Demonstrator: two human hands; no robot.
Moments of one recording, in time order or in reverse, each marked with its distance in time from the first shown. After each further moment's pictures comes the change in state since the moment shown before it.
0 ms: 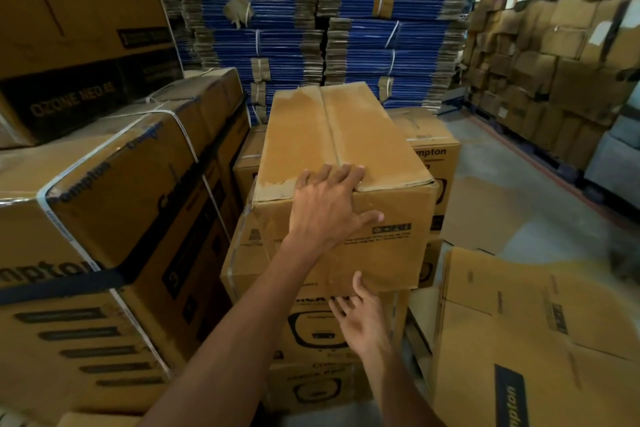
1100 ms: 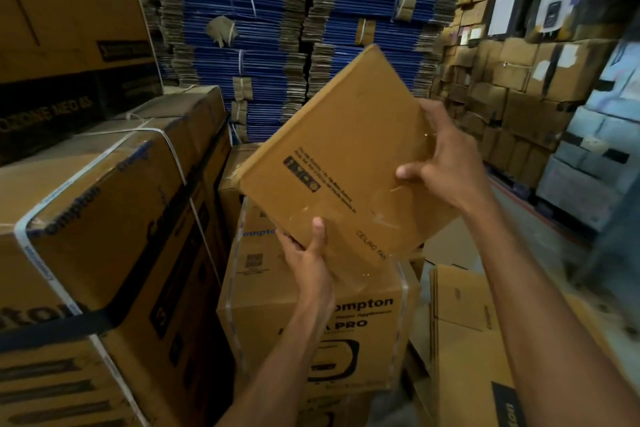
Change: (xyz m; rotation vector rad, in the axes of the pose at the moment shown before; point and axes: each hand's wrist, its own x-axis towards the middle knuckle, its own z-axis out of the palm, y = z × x) left_hand -0.040 -0.022 0.040 -1.989 0.569 -0.783; right_hand -0.104 -0.179 0.194 -1.613 0.077 -1.199
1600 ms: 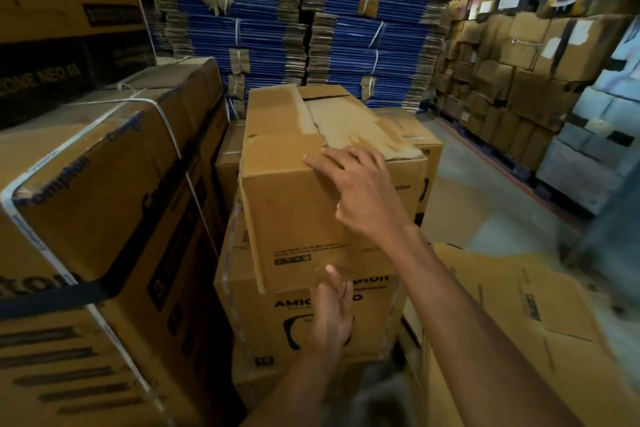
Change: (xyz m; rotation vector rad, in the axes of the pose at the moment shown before) left_hand -0.036 -0.083 -0.053 -0.067 0.223 -0.762; right_hand -0.039 -0.002 0.107 -0.560 -0.164 -0.488
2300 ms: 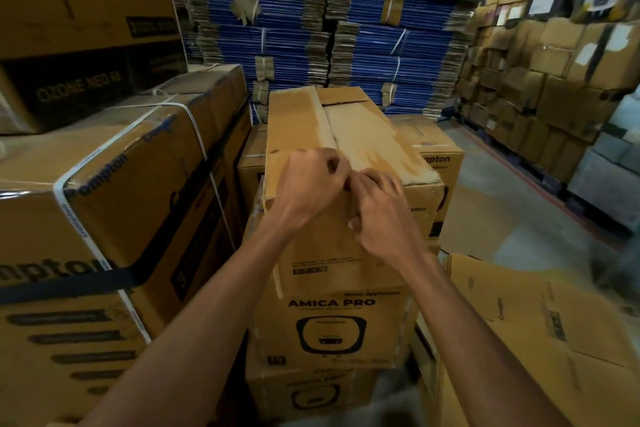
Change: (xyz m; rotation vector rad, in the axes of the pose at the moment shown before) left_hand -0.081 0.166 0.097 1.545 -0.082 1.396; right_hand -0.034 0.001 0.014 0.113 0.037 0.034
